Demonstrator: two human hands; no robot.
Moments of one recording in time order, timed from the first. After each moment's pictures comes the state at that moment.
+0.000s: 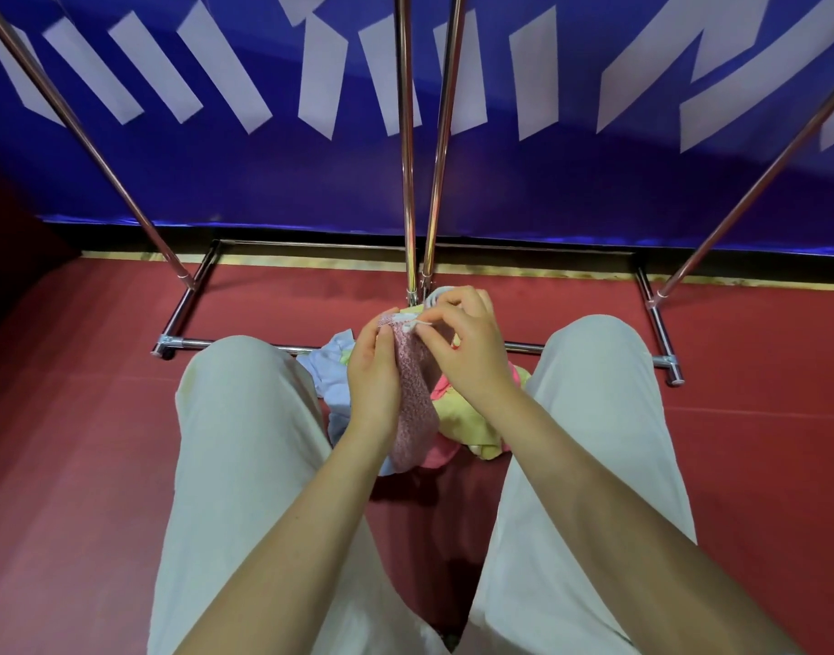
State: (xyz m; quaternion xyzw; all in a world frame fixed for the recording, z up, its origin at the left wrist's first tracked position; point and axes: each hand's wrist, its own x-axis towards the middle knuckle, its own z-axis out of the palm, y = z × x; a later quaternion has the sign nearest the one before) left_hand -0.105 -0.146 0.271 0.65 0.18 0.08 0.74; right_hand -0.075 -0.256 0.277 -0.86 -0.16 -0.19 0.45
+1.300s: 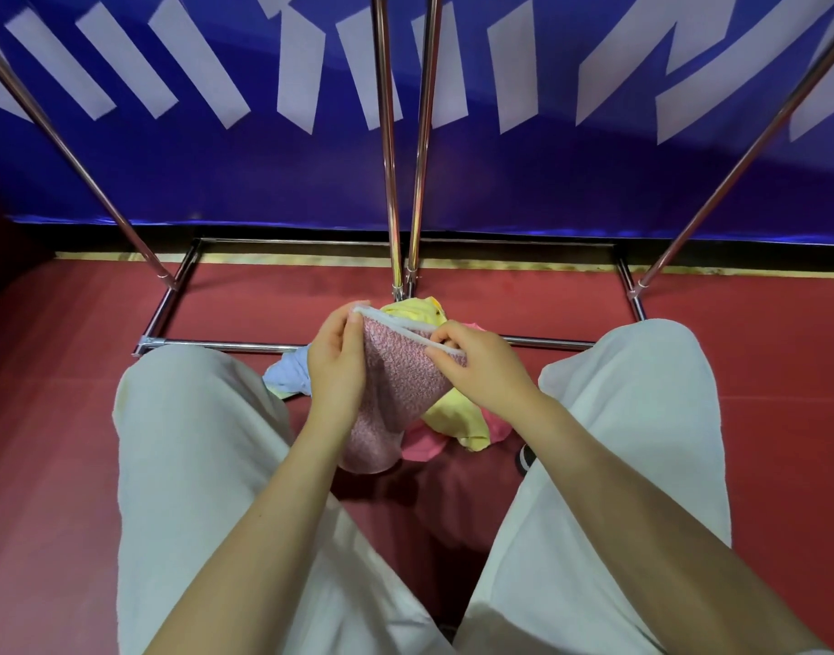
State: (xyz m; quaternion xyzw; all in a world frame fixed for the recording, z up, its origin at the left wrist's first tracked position) left_hand -0.104 -0.121 0.274 0.73 0.11 0.16 0.66; right_hand -0.092 -0.297 0.274 -0.92 -0.15 0.02 0.36
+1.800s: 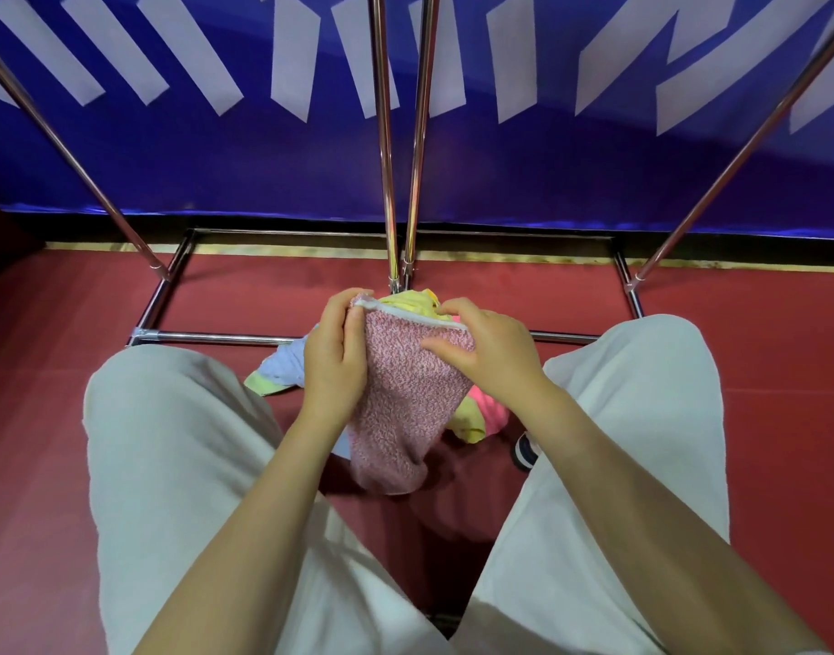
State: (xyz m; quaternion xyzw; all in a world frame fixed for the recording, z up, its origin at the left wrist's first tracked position) left_hand -0.111 -0.118 0.278 0.82 -0.01 0.22 0.53; right_hand -0.090 -0.307 0.282 -0.95 -0.16 -0.07 0.26
